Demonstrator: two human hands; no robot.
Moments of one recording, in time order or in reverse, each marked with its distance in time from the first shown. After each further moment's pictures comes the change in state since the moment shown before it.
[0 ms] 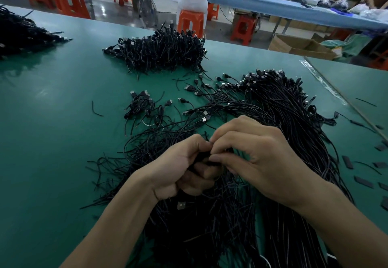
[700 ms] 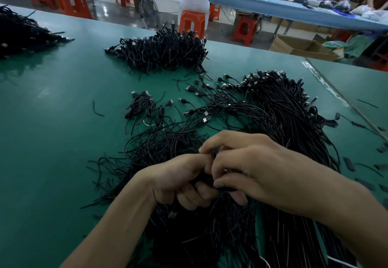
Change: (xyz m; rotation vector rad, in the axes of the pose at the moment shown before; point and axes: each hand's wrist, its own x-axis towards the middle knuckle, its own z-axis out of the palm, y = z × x) left_hand 0.005 -0.002 -0.006 0.074 -0.201 -0.315; right_hand 0.006 -0.016 -0.023 0.029 -0.467 0.140
